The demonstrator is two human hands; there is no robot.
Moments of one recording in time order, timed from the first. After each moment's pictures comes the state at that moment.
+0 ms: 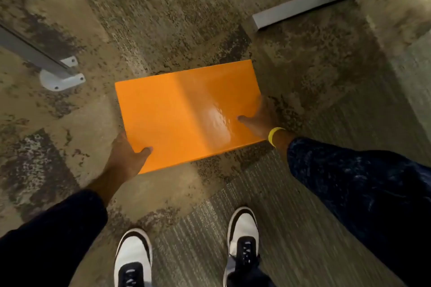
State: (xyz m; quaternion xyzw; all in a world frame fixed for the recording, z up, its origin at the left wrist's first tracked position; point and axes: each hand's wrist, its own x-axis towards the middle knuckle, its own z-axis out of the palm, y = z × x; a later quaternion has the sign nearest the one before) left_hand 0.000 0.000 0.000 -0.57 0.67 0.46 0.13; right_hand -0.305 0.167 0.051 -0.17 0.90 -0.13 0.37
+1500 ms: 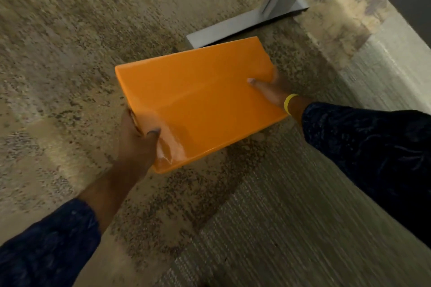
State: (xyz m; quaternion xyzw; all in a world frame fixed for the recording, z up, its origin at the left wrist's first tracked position) left_hand -0.270 0.060 -0.050 -0.48 0.57 0.65 -0.15; right_hand -0.576 0.217 -0.005 -0.11 0.93 -0.24 0.26
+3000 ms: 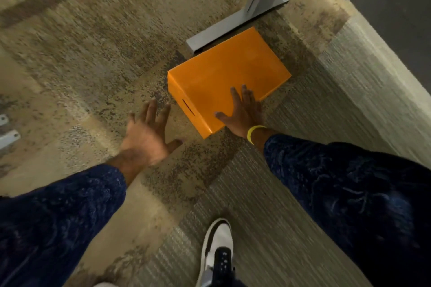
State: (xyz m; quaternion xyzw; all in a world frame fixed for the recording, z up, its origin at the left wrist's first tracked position) left_hand -0.209 0.042 0.082 -0.19 0.96 0.12 0.15; right_hand -0.399 0.225 0.095 -0.25 0.94 -0.03 0.24
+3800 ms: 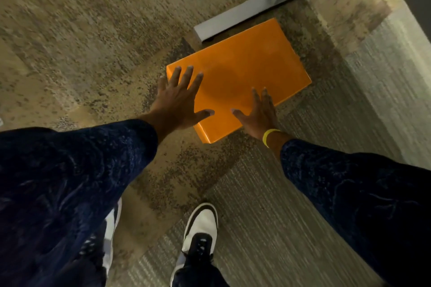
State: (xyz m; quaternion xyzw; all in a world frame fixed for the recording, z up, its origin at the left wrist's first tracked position) left_hand -0.345 0.037 0.033 -0.17 0.96 0.17 0.13; right_hand -0.478 0.240 0.031 -0.19 0.94 -0.07 0.29
